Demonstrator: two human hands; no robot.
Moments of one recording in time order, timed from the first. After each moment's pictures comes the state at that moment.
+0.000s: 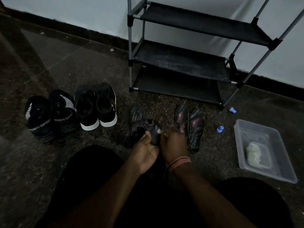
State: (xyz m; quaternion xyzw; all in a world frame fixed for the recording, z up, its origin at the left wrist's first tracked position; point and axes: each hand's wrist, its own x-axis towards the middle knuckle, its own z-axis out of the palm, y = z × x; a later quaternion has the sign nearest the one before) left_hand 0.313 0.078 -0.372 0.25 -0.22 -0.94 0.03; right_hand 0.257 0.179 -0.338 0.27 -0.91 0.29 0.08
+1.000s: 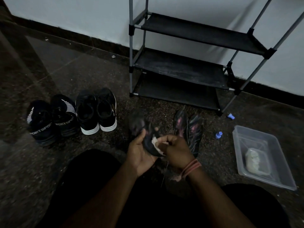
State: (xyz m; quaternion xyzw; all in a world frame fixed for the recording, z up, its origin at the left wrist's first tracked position) left_hand 0.315 0.063 -0.360 0.20 -0.20 -0.96 -0.03; right_hand 0.270 0.186 -0.300 0.05 -0.75 0.61 -0.25
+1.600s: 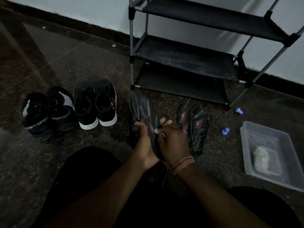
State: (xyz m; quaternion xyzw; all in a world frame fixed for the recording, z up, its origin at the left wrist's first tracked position) left_hand 0.280 0.073 -0.367 0.20 -0.18 -0.96 -0.02; right_hand 0.248 0.172 -0.318 0.31 -0.88 0.35 0.05
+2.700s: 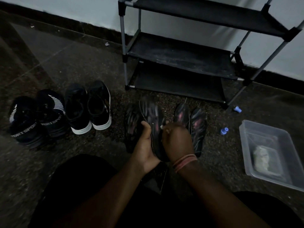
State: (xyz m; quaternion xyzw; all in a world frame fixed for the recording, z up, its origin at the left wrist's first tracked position) left_hand 0.271 0.075 -0.372 0.21 -0.21 -0.95 -0.06; right_hand 0.225 0.177 -0.312 0.24 -0.93 0.29 0.01
